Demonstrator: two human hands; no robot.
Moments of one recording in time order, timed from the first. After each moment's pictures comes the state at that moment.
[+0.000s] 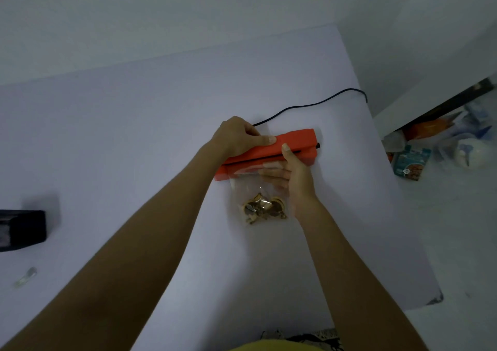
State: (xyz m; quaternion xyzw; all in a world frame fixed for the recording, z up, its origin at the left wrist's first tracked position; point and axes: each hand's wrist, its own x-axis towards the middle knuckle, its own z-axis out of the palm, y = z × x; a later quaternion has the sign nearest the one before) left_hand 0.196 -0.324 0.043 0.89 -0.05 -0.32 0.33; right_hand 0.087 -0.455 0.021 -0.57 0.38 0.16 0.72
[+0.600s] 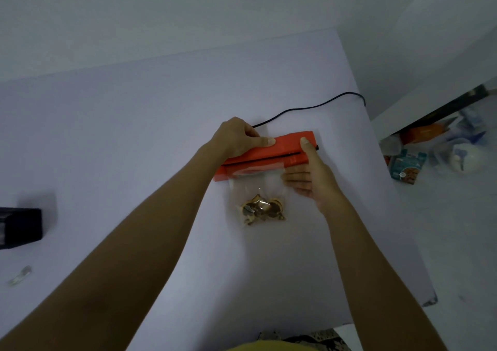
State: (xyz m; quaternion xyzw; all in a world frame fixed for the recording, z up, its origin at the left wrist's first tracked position) left_hand 0.196 -0.324 0.042 0.88 -0.05 -0.32 0.34; right_hand 0.087 -0.499 0.026 -0.65 0.37 0.22 0.63
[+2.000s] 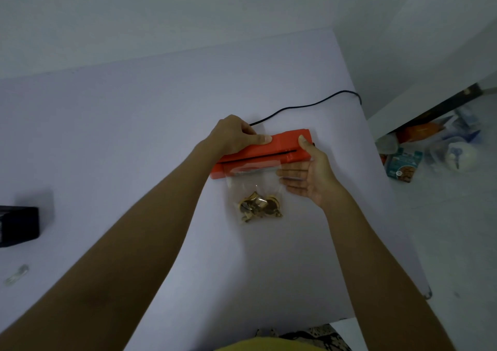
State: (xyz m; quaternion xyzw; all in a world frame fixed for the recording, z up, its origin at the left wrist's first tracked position) left_hand 0.199 -0.323 0.042 0.88 -0.05 -0.33 0.33; right_hand 0.093 -0.507 0.027 -0.58 0.39 0.27 0.66
